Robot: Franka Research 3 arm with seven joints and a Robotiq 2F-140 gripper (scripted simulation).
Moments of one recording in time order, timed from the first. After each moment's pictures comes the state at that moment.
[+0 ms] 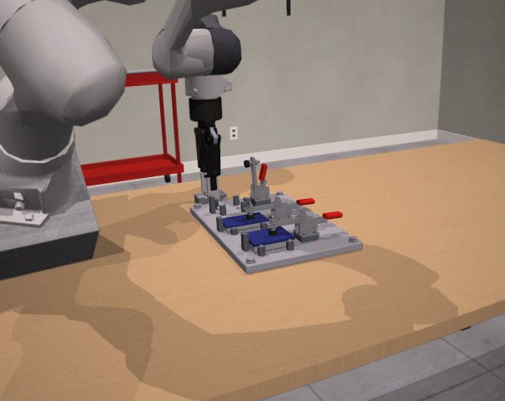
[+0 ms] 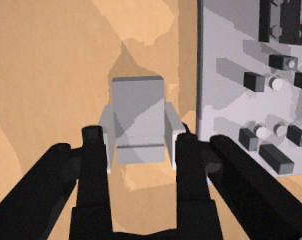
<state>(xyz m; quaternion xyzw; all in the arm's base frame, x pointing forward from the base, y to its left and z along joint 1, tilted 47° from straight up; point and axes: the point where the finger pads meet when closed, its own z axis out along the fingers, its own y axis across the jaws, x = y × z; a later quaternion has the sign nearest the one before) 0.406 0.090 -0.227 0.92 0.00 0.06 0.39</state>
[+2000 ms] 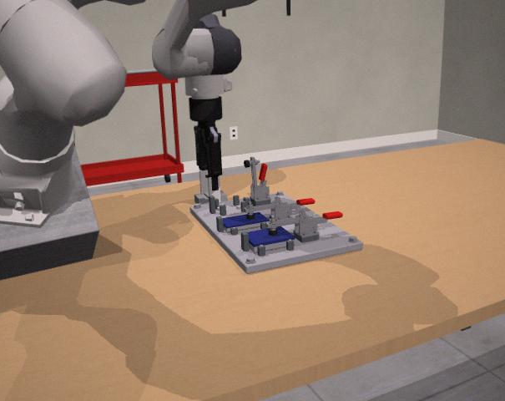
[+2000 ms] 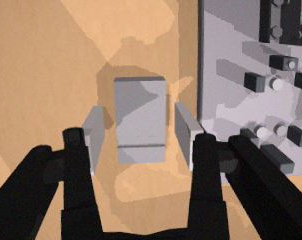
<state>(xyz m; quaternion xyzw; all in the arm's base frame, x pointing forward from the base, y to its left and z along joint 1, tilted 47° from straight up) 0.407 0.091 -0.227 0.92 0.00 0.06 0.39</state>
